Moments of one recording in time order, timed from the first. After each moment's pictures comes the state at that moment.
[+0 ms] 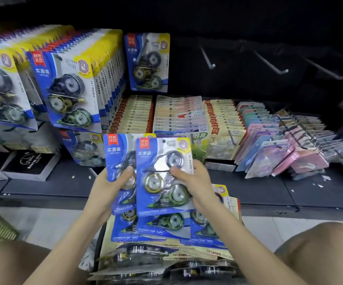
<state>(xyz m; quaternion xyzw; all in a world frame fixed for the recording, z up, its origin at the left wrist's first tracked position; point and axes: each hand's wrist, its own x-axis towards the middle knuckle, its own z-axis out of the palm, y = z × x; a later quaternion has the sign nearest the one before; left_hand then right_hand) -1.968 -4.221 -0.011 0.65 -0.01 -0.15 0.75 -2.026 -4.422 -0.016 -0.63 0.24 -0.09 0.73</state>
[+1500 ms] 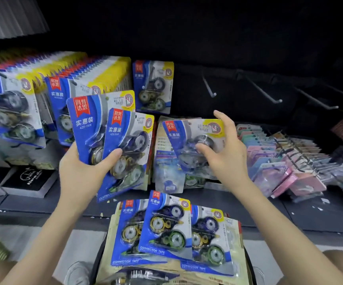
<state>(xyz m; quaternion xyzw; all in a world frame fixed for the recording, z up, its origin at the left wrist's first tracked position) -1.953 -4.208 0.083 0.73 -0.12 0.17 0.65 -2.022 -4.463 0.103 -0.86 0.06 -0.33 0.37</state>
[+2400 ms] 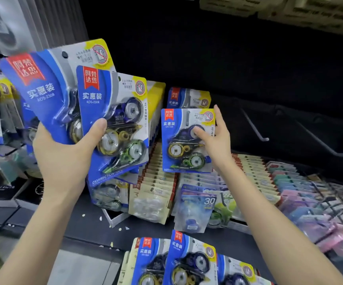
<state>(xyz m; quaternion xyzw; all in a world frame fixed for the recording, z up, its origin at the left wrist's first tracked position) -1.860 -4.164 0.132 0.60 -0.10 0.33 0.72 -1.830 -4.446 0.110 -0.77 0.04 -0.29 0.57</state>
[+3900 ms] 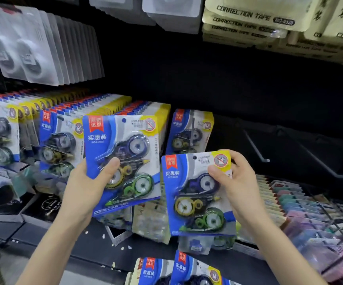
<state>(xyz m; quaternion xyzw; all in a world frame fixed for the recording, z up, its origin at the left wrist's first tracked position) -1.867 -4.157 0.118 0.69 -0.06 0.13 0.71 -1.929 -4.417 0.142 -0.73 0.05 -0.24 0.64</state>
